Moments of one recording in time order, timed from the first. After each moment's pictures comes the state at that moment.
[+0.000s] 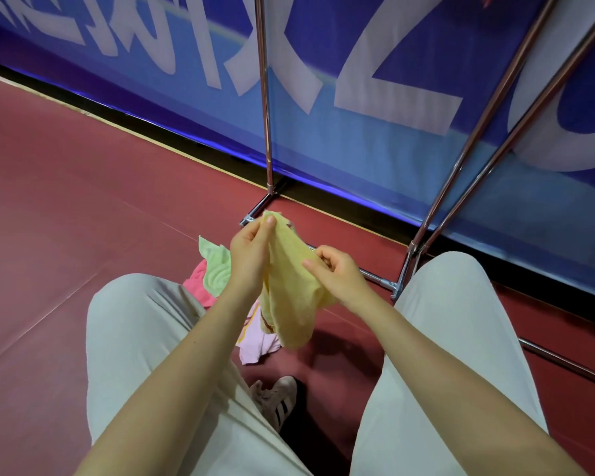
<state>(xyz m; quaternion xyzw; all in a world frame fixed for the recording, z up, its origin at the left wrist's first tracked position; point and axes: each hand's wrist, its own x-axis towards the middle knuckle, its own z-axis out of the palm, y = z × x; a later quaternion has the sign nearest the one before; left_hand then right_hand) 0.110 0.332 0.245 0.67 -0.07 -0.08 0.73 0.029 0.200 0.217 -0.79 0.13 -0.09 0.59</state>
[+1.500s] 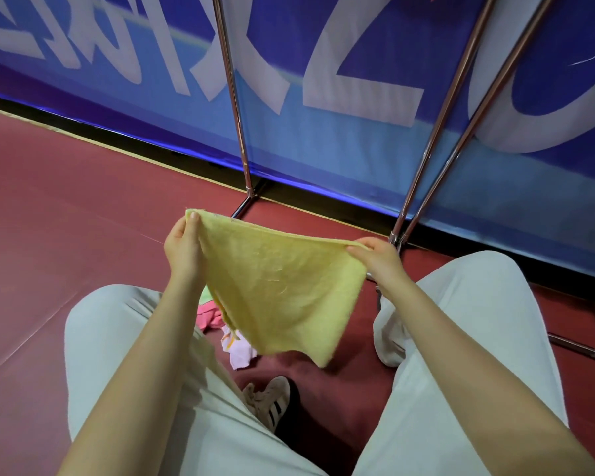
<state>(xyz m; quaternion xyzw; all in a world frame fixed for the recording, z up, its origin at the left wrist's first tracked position) 0.161 0.365 0.232 0.68 0.06 -0.02 0.73 -0.003 0.113 0.209 -0.72 0.33 -0.15 0.59</state>
